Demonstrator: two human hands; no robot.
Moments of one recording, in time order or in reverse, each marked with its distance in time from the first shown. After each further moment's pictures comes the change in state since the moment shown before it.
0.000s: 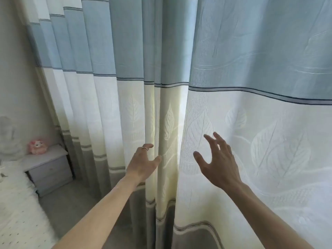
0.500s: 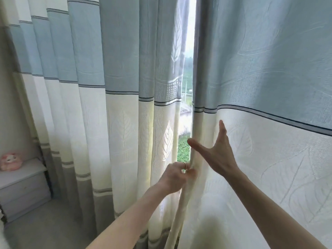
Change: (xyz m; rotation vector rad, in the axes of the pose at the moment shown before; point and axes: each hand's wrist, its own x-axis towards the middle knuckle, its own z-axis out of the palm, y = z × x) left_hand 0.093 0.059 0.062 -0.310 -0.304 0.168; right_hand 0.136 -0.007 0.022 0.355 0.062 0.204
